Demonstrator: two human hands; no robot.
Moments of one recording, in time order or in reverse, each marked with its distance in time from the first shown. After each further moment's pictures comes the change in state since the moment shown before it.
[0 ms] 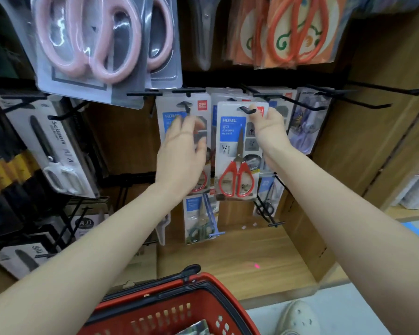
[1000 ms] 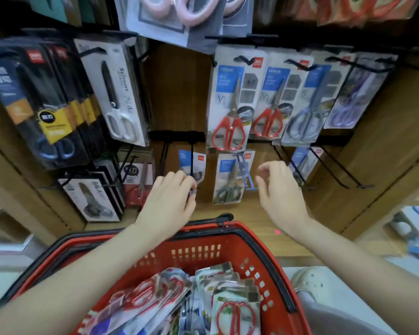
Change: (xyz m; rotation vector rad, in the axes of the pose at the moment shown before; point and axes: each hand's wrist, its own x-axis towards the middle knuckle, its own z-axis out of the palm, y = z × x) left_hand -0.160 -0.081 -0.067 0.444 -0.371 0.097; right_hand -0.168 0.084 -0.002 -0.751 -0.265 -0.424
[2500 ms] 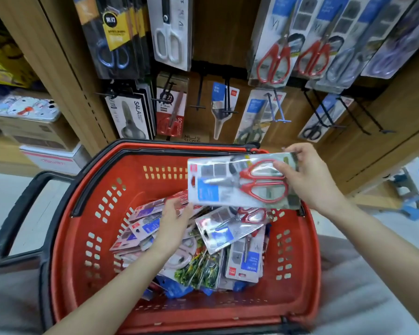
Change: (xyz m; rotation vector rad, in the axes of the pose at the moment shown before) left_hand -0.223 0.038 0.024 -1.055 -0.196 -1.031; right_hand -0.116 -0.072 -0.045 0.325 -0.315 0.278
